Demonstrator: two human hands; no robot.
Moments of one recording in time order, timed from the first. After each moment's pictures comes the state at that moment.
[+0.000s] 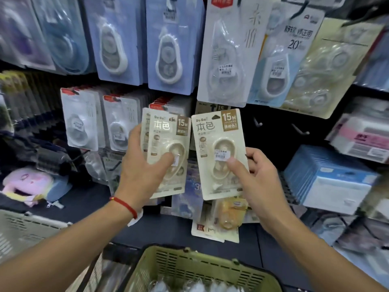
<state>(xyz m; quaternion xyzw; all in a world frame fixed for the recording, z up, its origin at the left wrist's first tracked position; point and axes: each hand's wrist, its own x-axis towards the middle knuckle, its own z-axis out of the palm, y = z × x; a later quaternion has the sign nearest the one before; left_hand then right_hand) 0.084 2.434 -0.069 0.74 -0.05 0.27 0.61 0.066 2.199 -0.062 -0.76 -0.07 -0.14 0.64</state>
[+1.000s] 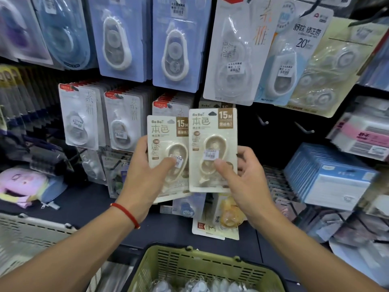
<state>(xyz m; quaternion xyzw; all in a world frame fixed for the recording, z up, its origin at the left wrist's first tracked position) 0.091 2.443 -0.091 0.67 -0.06 0.17 0.72 0.075 2.232 -0.073 -0.75 -0.08 -0.14 0.64</state>
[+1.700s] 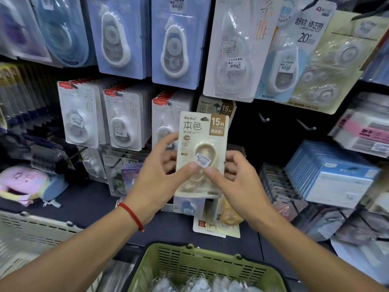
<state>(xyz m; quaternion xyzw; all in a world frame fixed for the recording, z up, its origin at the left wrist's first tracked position) 0.080 2.428 -0.088 0.67 -0.13 0.09 0.73 0.071 2.234 -0.081 -0.78 -0.12 -0.10 0.61</state>
